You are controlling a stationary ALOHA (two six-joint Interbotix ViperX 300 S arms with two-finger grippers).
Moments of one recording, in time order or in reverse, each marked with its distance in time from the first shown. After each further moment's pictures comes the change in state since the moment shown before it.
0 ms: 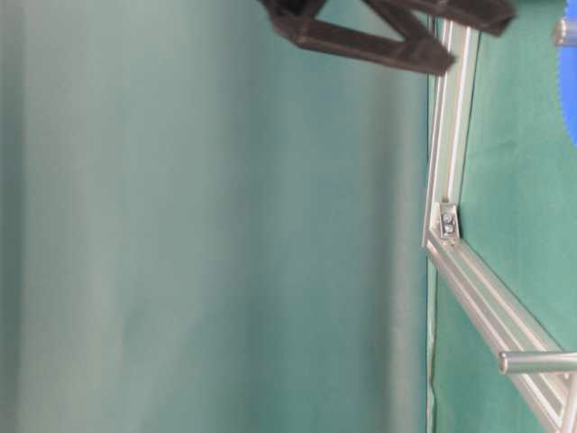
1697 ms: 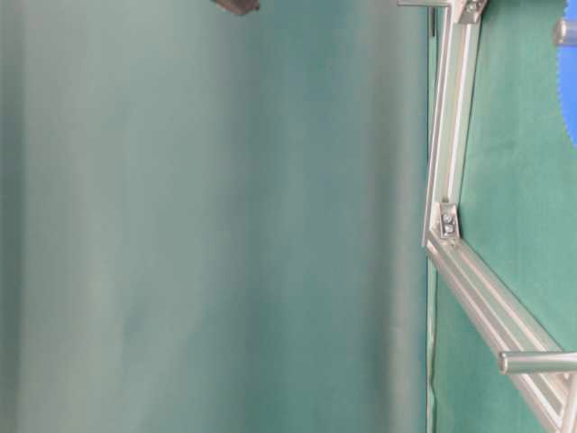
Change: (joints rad) left arm 0.002 0.000 0.000 0.000 0.029 0.000; right arm 0.002 -0.396 0.233 -0.192 -0.278 0.003
